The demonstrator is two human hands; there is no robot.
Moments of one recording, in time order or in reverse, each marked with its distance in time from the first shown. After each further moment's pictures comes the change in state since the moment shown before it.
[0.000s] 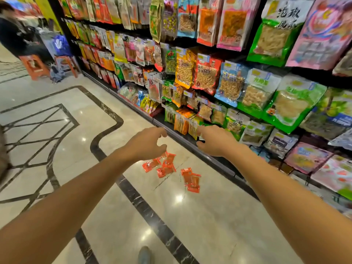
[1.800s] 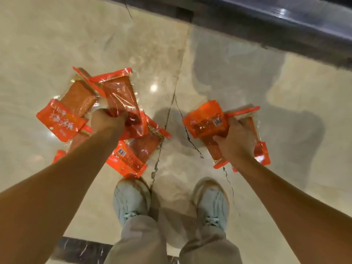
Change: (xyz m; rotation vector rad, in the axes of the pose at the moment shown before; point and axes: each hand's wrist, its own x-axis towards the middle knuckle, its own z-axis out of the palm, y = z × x) left_hand 0.712 -0.463 0.856 -0.460 -0.315 -0.845; right_hand 0.530 0.228 0.946 0.503 -0.340 1.218
